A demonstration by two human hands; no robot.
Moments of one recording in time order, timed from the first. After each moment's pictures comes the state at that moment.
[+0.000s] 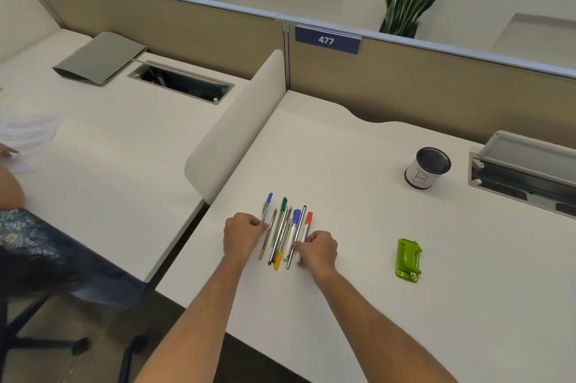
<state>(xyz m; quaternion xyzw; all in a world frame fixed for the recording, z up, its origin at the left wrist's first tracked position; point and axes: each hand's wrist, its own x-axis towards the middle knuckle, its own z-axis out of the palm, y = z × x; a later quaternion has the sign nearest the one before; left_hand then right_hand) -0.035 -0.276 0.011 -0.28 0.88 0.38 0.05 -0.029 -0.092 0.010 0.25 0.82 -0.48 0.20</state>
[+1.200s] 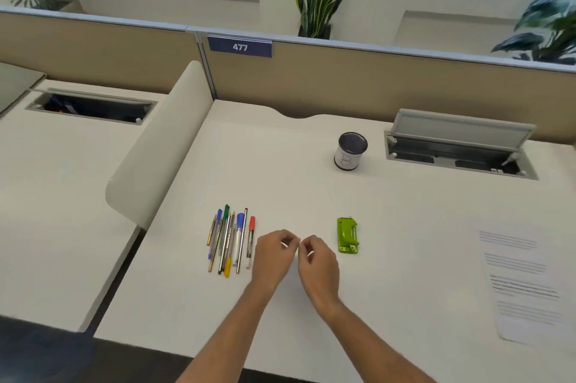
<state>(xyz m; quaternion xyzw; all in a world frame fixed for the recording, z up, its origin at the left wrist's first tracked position) 0.002 -0.100 0.015 -0.02 0.89 0.44 0.07 0.048 0.014 0.020 0.19 0.88 -0.44 -0.04</state>
